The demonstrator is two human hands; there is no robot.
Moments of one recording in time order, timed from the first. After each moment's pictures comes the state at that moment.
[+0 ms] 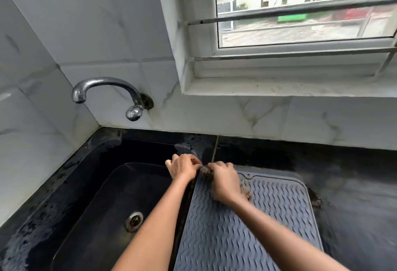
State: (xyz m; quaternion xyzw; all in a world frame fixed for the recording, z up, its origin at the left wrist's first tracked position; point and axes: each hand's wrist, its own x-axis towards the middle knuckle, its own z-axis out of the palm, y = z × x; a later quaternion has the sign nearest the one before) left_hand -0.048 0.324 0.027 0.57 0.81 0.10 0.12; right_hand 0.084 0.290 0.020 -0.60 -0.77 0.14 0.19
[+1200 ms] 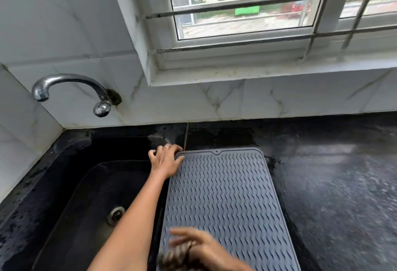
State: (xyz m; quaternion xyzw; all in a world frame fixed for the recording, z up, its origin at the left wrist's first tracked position) left_hand -0.041 0.291 0.018 0.72 0.69 0.06 0.07; right_hand 0.113 0.092 0.035 -0.41 -0.51 0.70 0.26
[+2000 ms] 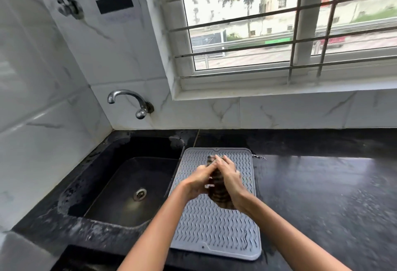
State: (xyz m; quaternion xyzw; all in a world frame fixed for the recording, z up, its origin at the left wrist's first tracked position) left_hand 0.088 0.070 0.122 0.46 0.58 0.29 0.61; right_hand 0.201 0.044 0.120 -0.52 -0.45 0.57 0.45
